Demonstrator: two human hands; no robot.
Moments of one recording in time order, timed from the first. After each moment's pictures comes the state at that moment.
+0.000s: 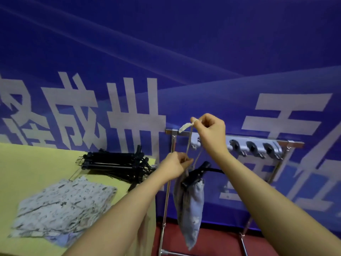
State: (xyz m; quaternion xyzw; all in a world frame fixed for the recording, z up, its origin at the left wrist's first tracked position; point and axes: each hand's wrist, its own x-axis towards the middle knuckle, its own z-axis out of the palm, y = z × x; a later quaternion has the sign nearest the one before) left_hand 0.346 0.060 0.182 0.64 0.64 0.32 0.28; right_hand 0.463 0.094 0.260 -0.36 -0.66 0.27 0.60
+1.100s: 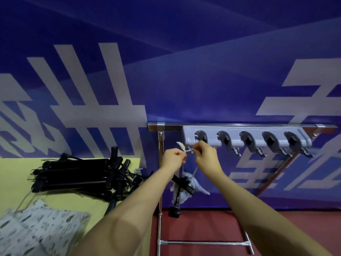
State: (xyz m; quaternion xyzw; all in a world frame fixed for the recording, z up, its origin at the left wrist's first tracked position) left_hand 0.344 0.273 0.074 0.44 0.66 0.39 0.46; right_hand 0.469 0.285 0.075 -0.59 -0.69 0.26 0.33
